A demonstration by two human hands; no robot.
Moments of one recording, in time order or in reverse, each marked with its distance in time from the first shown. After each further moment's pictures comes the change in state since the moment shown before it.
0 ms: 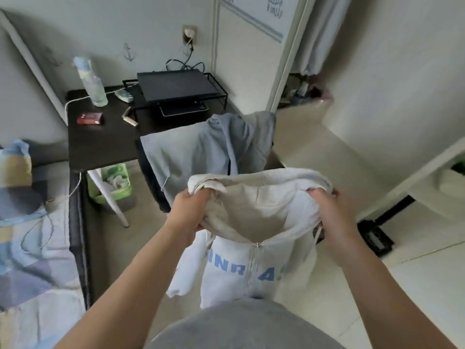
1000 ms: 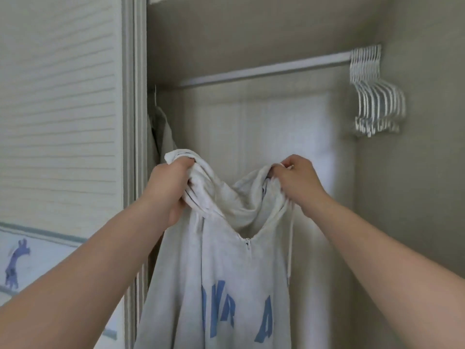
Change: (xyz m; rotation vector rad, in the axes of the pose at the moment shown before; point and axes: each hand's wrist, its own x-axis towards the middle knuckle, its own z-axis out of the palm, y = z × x) left_hand 0.174 0.527 0.455 -0.081 -0.736 0.693; right_hand 0.328 -0.473 -0.145 -0.038 0.690 -0.704
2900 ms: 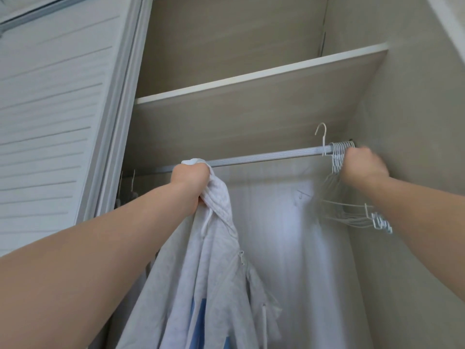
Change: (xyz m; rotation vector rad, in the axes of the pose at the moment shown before) left_hand 0.126 0.120 0.114 -0.001 -0.066 0.159; right_hand 0.203 -0.081 -0.149 -1.034 0.538 -0.116
